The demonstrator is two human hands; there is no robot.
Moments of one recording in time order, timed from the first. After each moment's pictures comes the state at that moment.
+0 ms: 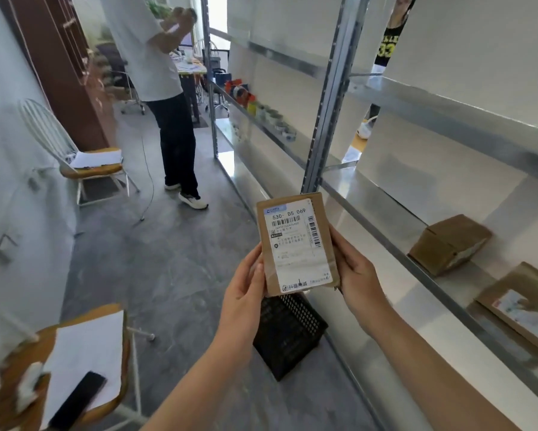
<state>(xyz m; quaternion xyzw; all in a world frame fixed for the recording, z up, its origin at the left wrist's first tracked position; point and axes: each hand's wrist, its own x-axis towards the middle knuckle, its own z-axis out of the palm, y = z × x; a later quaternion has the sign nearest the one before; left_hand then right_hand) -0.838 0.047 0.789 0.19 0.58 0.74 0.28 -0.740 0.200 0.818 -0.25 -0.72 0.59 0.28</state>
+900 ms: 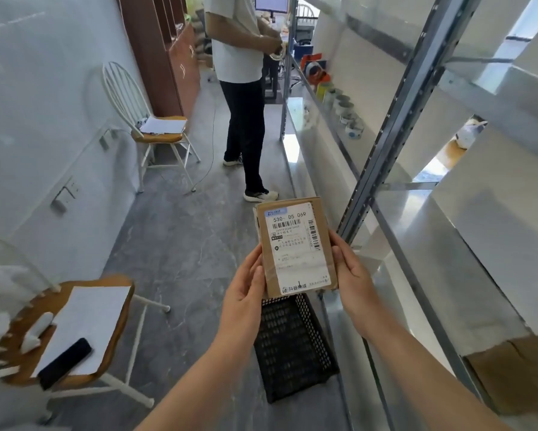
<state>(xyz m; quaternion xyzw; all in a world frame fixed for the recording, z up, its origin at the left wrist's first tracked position) -0.906 0.234 0.757 0.05 0.64 0.74 0.17 -0.869 0.404 0.779 -0.18 -0.72 0.66 0.10</state>
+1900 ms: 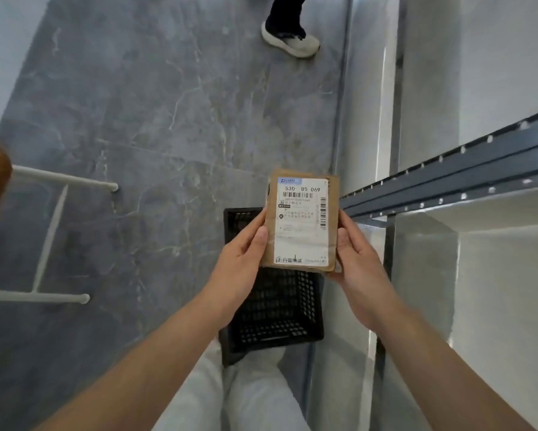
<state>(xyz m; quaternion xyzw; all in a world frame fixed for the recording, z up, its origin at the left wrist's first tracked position) -1.127 0.324 0.397 -0.15 0.62 0.69 0.33 -1.103 0.503 0.433 -0.37 -0.66 0.63 -0.16</state>
